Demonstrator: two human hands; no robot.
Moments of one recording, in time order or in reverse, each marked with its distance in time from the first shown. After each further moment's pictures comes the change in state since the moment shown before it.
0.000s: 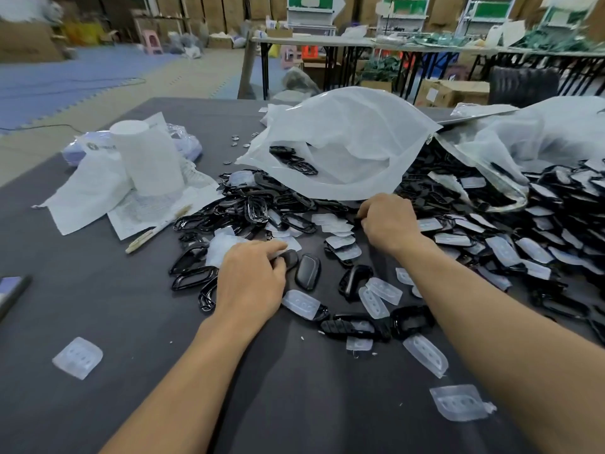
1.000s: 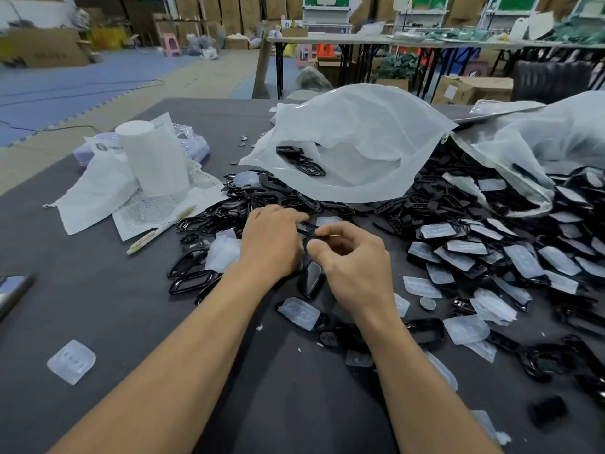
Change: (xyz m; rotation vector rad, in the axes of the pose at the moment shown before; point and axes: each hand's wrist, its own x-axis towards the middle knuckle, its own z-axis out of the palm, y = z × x) left_hand 0.068 0.021 0.016 0.321 -0.145 0.206; right_hand -0.092 -0.065 0.019 1.096 0.139 0.061
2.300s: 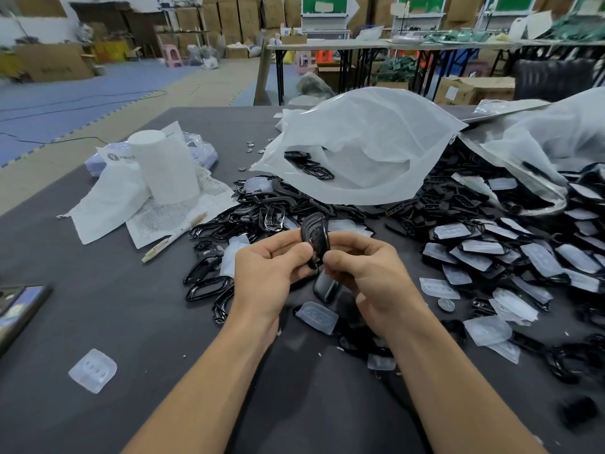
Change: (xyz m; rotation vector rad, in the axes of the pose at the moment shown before) left_hand -0.072 0.017 -0.031 -1.526 0.121 -0.434; right_hand -0.005 -0.018 -0.002 0.553 -0.218 0.314
